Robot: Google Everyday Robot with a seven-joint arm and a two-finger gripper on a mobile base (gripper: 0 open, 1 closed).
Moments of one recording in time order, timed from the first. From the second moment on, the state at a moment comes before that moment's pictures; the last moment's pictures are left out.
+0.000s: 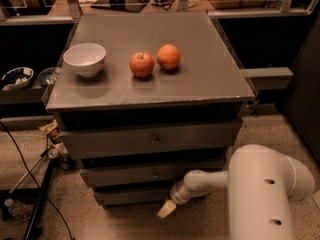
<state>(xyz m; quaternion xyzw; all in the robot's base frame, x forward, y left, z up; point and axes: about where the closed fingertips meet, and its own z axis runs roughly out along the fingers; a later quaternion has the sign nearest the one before) 0.555 -0.032 0.227 -0.49 0.83 0.20 0.17</state>
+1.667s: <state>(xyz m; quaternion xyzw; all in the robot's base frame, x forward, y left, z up) 0.557 -0.016 0.198 -0.50 0.83 0.20 0.16</state>
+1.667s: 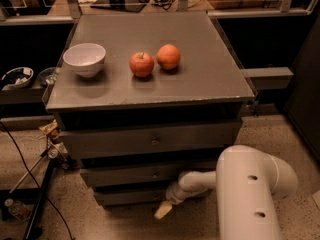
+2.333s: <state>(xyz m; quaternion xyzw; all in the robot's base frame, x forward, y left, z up) 0.547 -0.019 0.202 -0.51 0.82 0.21 0.15</state>
